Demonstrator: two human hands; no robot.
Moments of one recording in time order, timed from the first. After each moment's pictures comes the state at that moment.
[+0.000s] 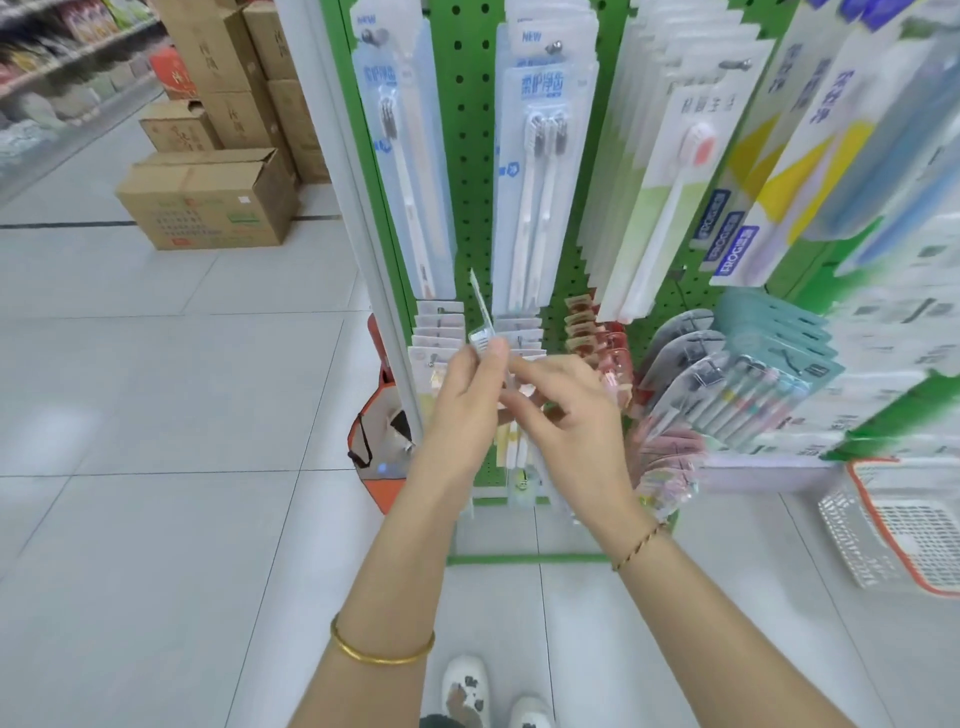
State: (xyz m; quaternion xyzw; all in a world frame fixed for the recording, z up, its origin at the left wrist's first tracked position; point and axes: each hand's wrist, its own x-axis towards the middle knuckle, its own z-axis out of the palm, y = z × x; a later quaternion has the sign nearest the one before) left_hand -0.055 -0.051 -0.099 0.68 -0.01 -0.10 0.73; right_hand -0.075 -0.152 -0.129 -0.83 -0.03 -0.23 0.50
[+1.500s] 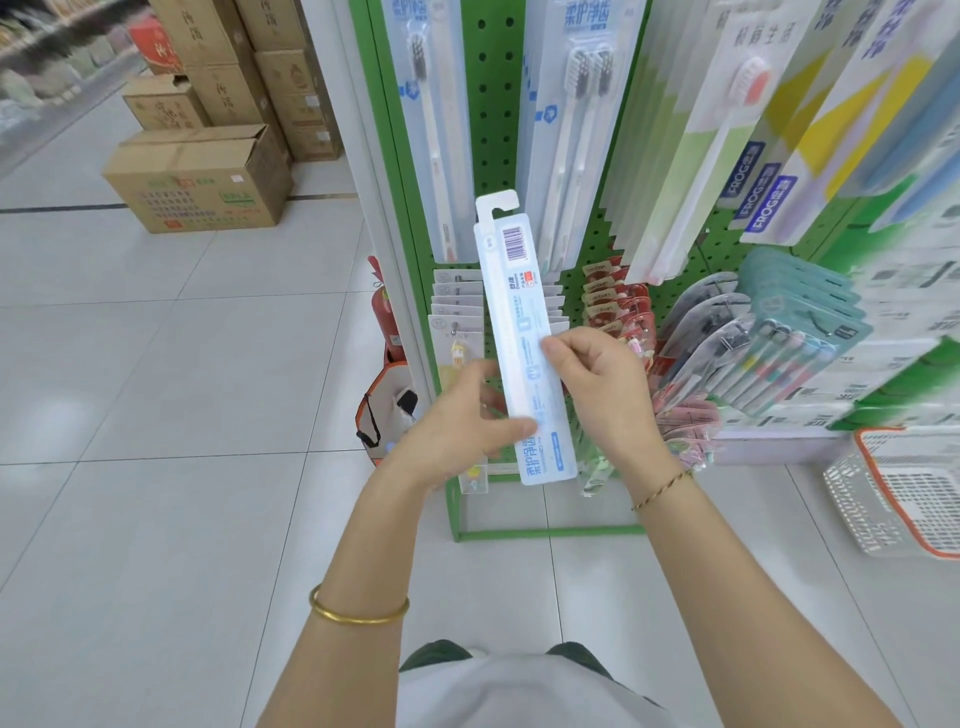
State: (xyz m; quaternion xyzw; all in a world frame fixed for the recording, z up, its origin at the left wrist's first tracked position) left_hand -0.050 0.003 -0.135 0.79 -0.10 -0.25 0.55; right_hand -0.062 -0.148 -0.141 -0.81 0.06 -0.14 0.56
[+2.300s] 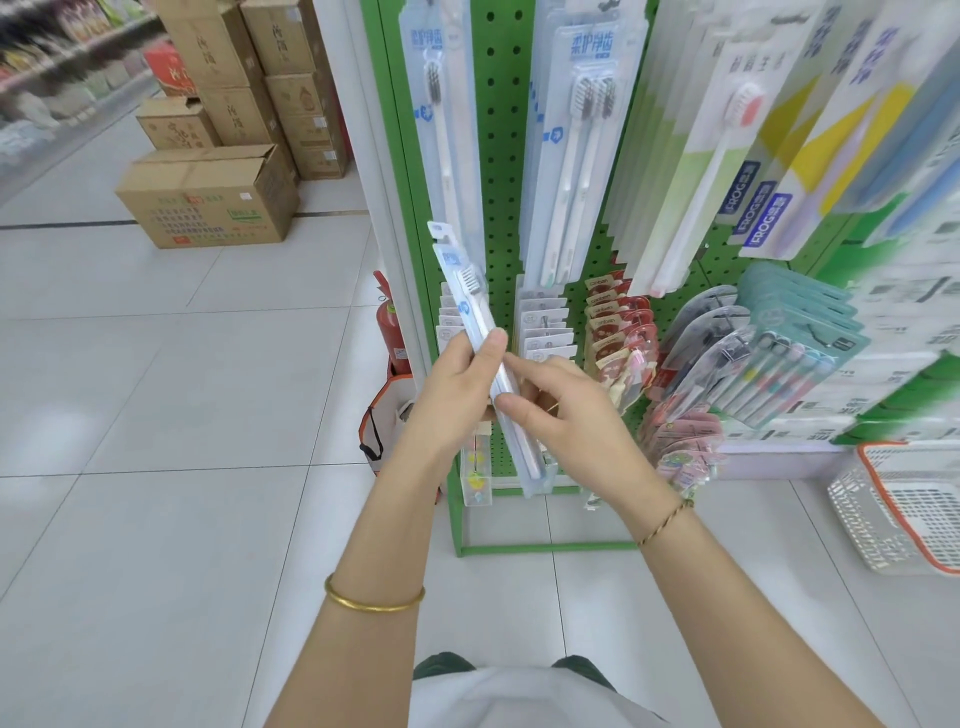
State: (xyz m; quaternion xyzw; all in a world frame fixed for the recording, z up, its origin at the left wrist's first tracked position) left_hand -0.047 0.000 -0.113 0.74 -0.05 -0.14 0.65; right_hand -0.080 -0.128 -0.139 -0.87 -0.06 -0.08 0.49
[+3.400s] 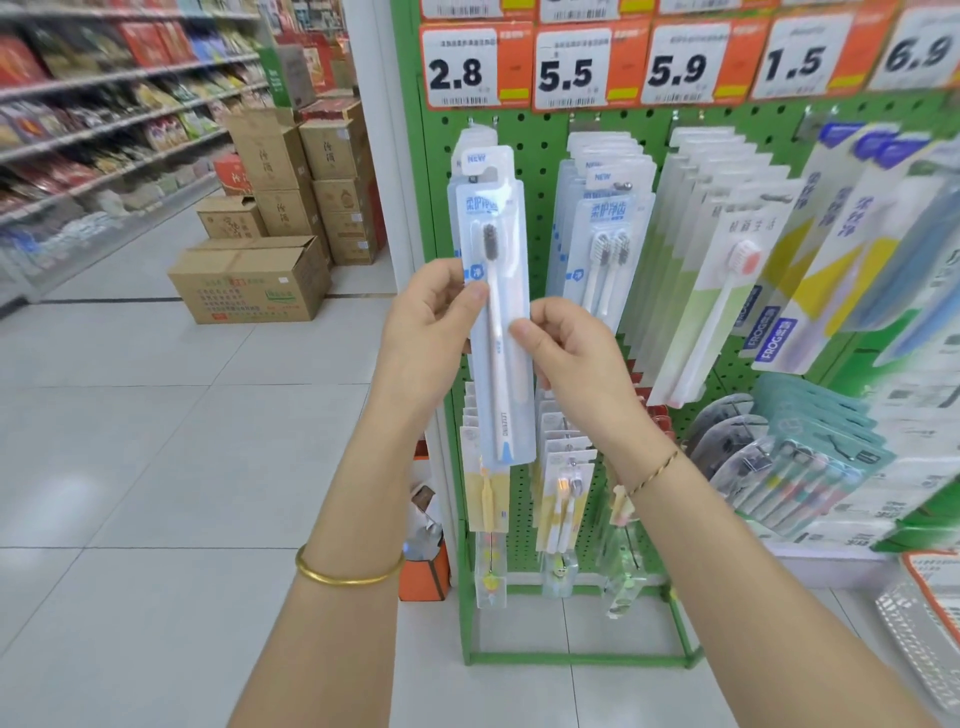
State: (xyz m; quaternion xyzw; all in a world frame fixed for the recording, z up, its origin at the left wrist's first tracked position) left_hand 0.014 0.019 -0.012 0.73 -0.16 0.11 0.65; right_hand 0.001 -0.119 -0.040 -0.80 -0.10 -0.19 0.55
